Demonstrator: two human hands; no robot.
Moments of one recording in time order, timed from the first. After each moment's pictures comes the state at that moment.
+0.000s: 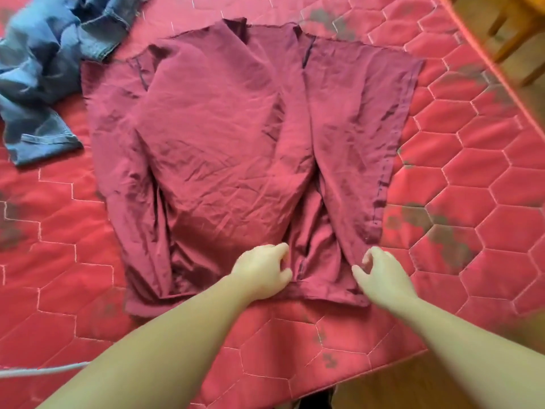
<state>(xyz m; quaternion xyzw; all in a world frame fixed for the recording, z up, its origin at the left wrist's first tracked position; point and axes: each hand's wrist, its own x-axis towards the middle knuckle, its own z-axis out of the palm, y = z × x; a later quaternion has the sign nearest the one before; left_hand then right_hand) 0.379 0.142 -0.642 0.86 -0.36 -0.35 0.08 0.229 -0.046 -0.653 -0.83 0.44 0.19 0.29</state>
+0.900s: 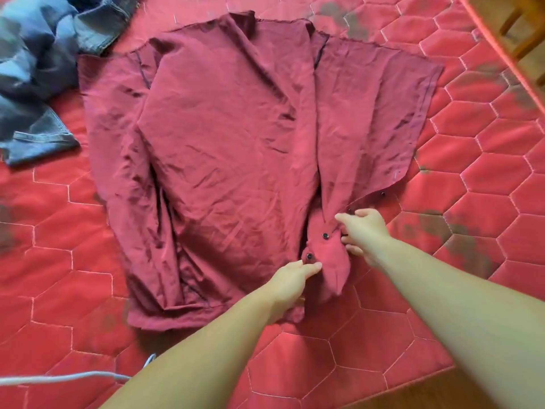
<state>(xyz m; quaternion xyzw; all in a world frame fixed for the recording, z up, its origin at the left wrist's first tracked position) 0.362 0.122 -0.647 0.62 0.07 -0.60 0.49 0.347 -0.047 -0.648 -0.57 0.59 0.06 0.56</state>
